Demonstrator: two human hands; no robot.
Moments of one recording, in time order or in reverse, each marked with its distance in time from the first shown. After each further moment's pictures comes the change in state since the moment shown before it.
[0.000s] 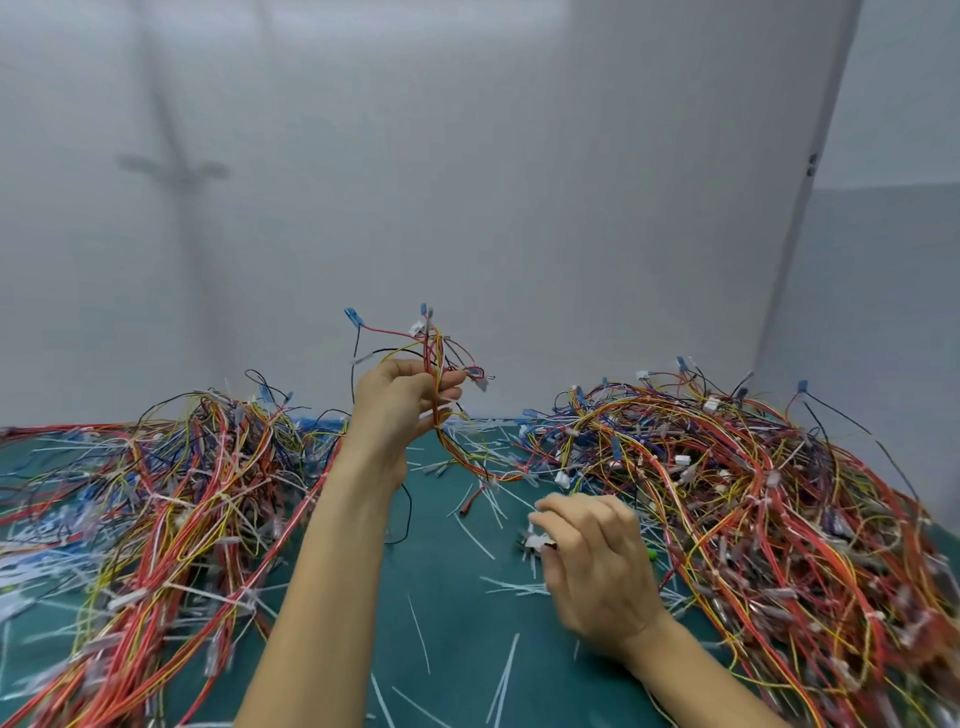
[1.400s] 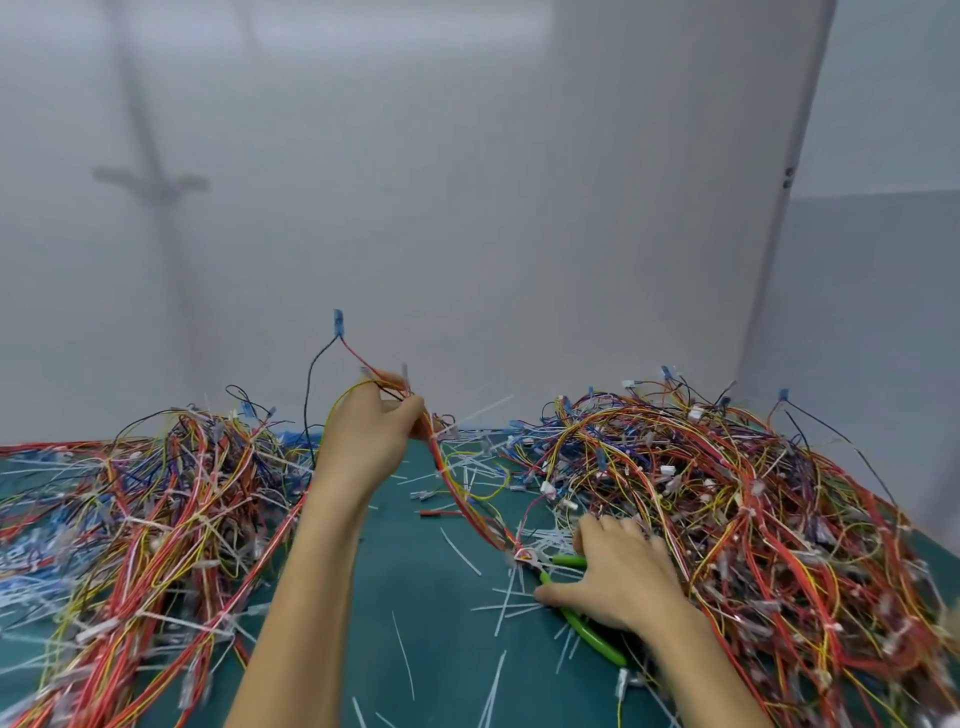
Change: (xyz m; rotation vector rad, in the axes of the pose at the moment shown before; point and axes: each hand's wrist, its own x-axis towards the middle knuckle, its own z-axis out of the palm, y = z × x) left_hand 0.009 -0.008 -0.014 0.620 0.042 0.227; right_hand 0.018 0.031 -0.013 -0.096 -1.168 0.785
